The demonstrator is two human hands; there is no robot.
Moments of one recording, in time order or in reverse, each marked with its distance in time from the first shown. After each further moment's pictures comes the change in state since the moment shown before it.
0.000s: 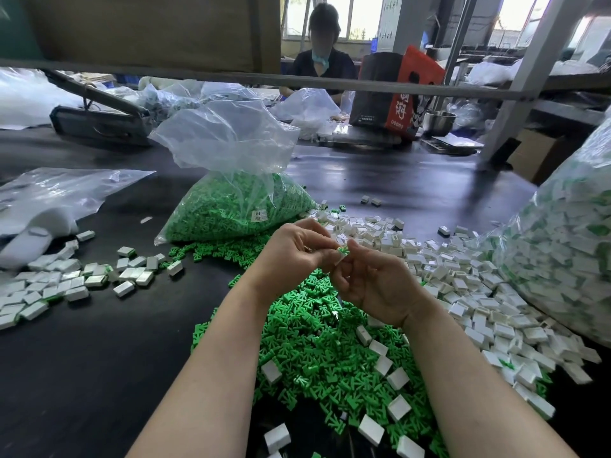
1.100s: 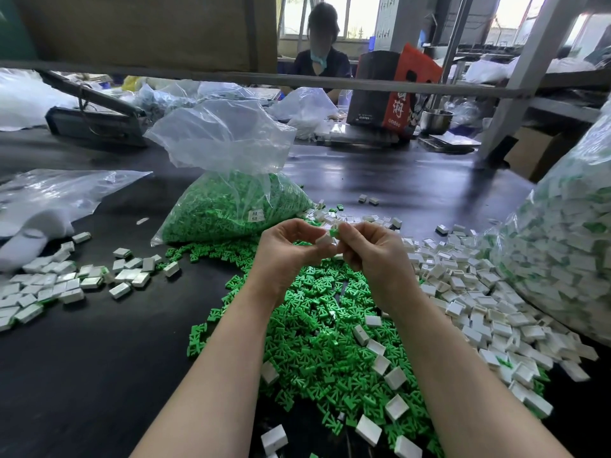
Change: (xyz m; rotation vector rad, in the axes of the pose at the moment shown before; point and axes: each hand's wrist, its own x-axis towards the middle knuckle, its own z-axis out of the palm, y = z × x) left_hand 0.001 -0.014 0.009 -0.423 0.189 -0.137; right_hand 0.009 -0.009 0.016 -0.343 0.480 -0.439
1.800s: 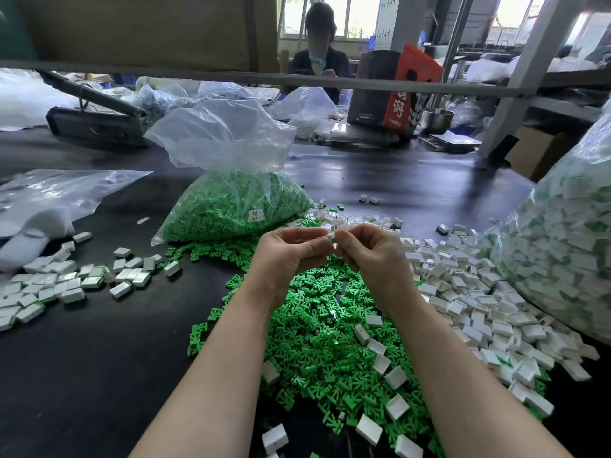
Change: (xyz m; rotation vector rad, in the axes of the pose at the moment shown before) left_hand 0.001 0.000 0.000 -0.252 0.013 -0.189; right_hand -0.004 0.004 -0.001 -0.122 -0.029 -0.110
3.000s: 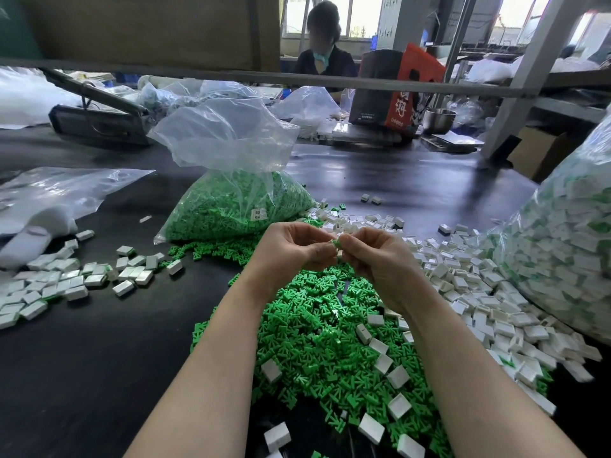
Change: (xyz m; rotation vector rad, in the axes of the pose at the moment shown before) left_hand -0.005 0.012 -0.004 0.378 -0.141 0.131; right_hand 0.002 -0.005 -0.014 0.171 -0.191 0.202
